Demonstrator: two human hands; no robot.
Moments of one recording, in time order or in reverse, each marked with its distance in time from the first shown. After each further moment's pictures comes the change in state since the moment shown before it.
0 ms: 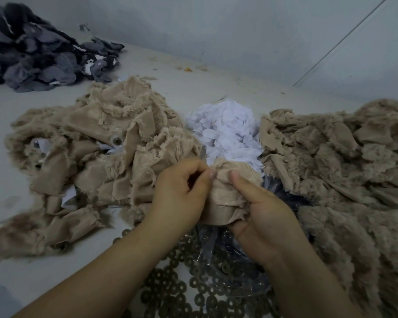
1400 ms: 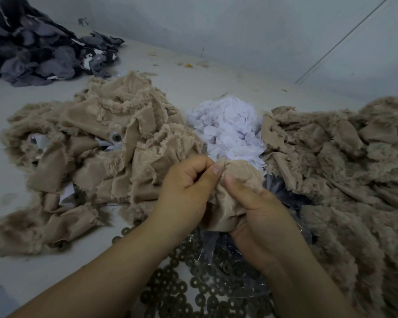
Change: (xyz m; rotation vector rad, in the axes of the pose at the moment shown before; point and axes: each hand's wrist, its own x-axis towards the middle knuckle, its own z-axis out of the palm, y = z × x) left_hand 0.002 0.002 0.008 -0.378 -0.082 -0.109; right_hand -0.003 0.006 0.008 0.021 -0.086 -0.049
